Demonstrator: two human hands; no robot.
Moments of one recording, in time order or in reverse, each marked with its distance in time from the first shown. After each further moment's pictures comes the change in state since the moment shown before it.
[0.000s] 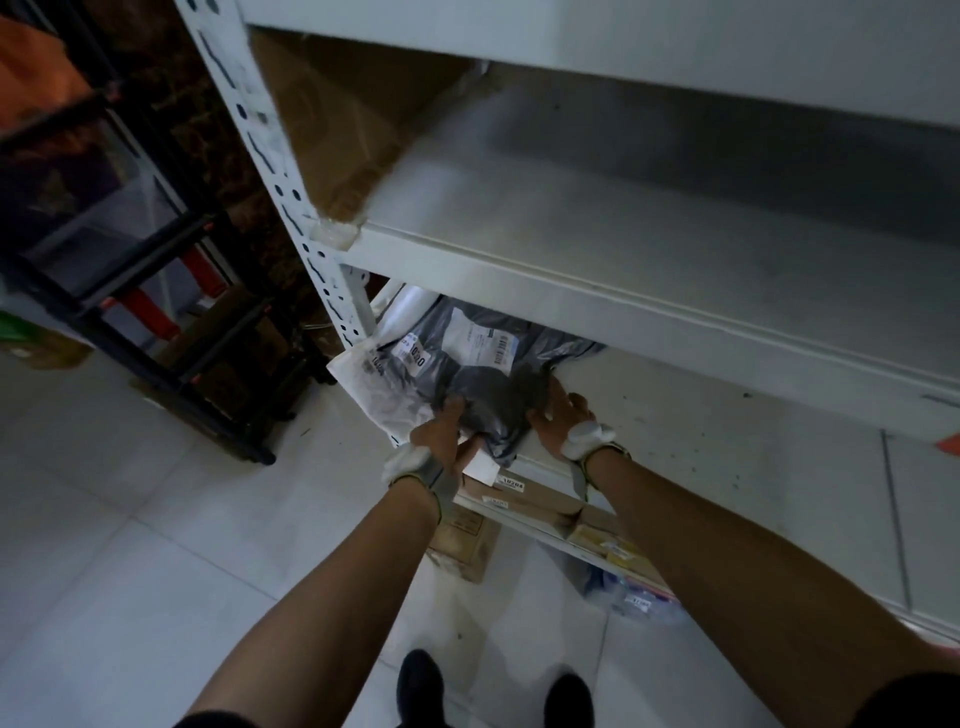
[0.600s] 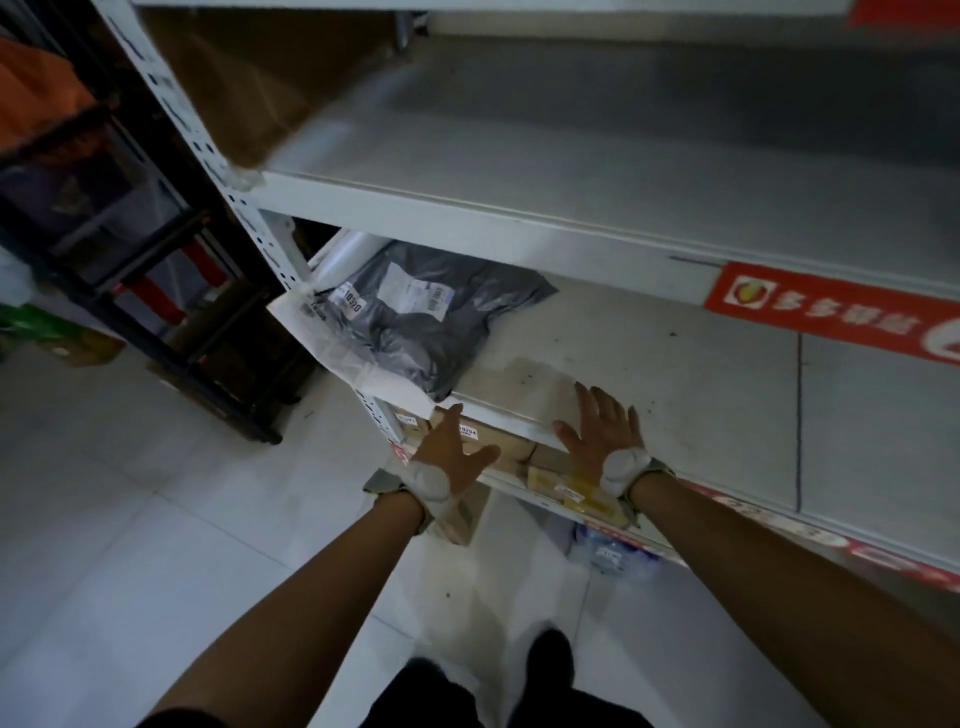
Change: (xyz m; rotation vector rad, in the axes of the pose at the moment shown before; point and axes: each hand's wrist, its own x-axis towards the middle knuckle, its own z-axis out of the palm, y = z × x) left_hand -0.116 -0.120 0.024 1.376 -0.136 0.471; right_hand -0.124 0.170 0.000 -0.115 0.243 -0.112
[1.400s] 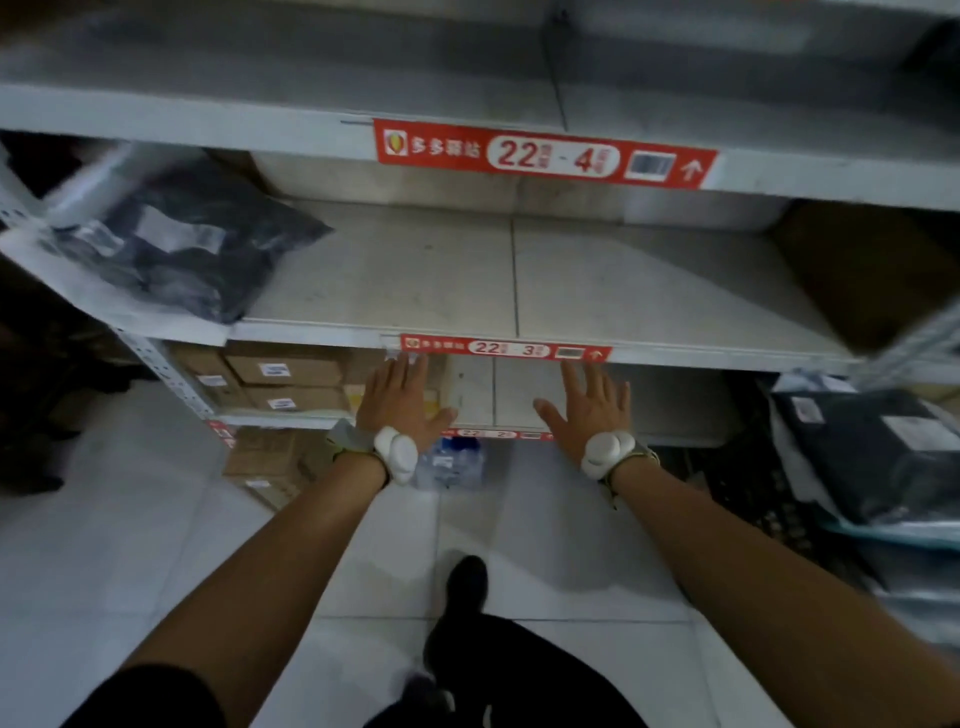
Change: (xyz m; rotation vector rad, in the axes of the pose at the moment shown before) left_hand -0.169 0.082 0.154 0.455 0.083 0.604; right_hand -0.325 0.160 -0.053 -0.198 0.223 0.359
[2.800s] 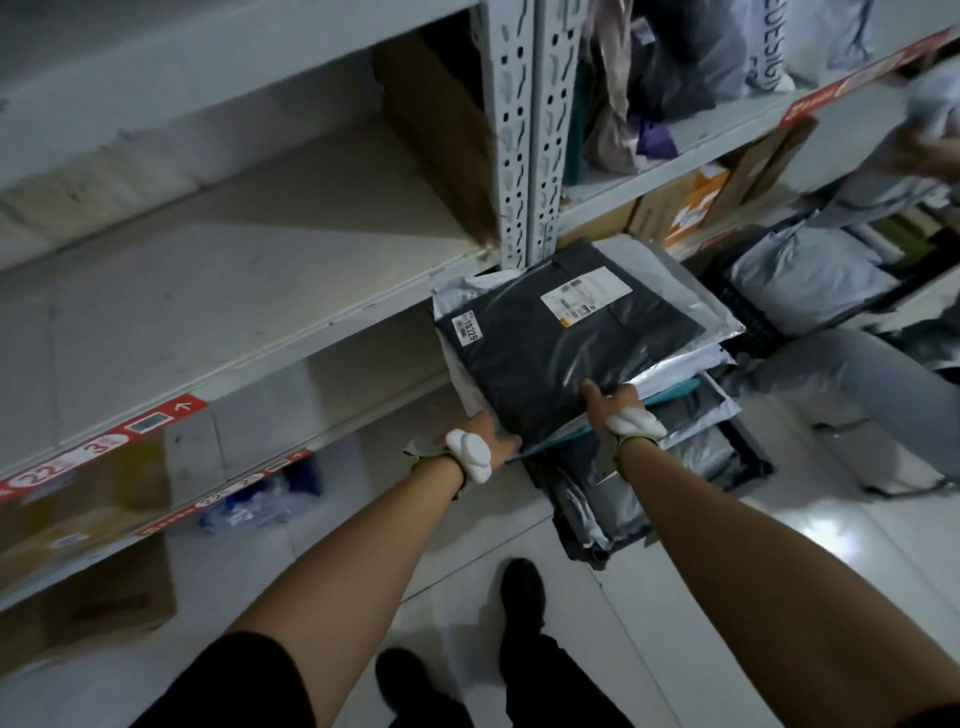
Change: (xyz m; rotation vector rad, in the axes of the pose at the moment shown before) left_hand 0.063 0.632 0.266 -0.148 -0.810 0.126; right_hand -0.084 0.611 0.016 0.731 -0.102 1.096
